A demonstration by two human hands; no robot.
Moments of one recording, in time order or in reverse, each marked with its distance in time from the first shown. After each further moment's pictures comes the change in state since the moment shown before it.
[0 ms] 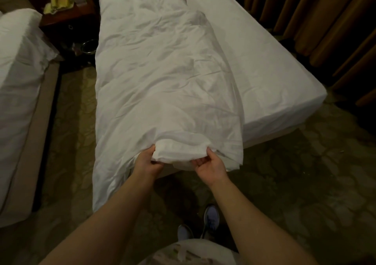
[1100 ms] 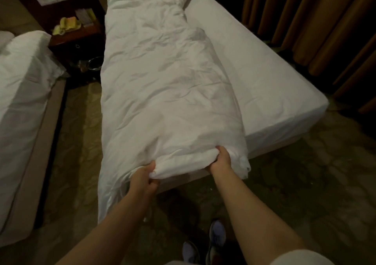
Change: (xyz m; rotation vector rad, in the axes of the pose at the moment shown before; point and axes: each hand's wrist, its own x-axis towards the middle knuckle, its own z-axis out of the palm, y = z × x) left_hand -0.026 0.020 -0.007 -0.354 0.196 -0.046; right_hand 0.033 -0.027 0.036 -0.046 0.112 -0.077
